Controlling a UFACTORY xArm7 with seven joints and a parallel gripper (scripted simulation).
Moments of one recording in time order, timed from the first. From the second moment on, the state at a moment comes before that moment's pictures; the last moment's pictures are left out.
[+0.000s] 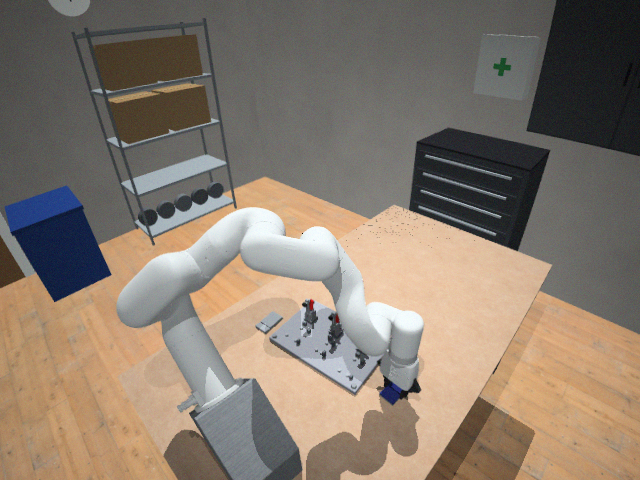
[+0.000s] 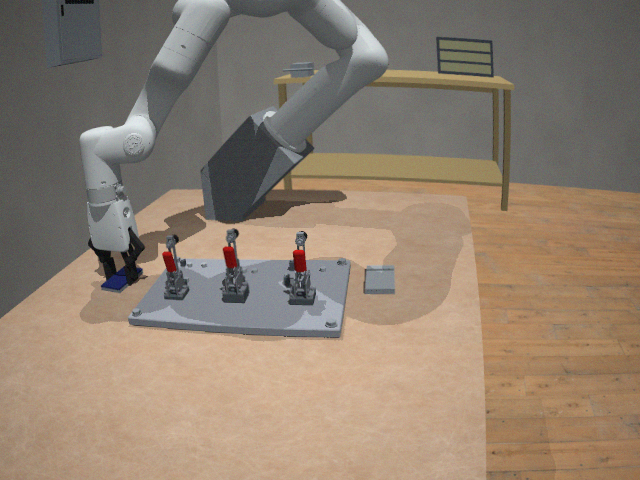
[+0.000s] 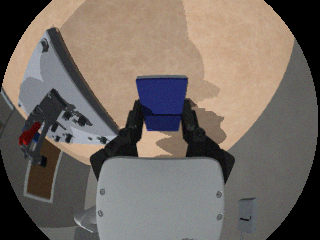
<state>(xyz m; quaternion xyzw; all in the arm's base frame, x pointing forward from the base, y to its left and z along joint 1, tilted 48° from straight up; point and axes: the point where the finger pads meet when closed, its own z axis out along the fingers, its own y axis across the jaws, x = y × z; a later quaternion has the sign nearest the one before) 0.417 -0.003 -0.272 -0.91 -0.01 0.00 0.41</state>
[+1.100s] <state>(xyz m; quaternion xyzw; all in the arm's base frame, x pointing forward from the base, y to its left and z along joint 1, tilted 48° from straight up) 0.418 -0.049 -0.228 -0.91 -0.01 0.01 0.41</state>
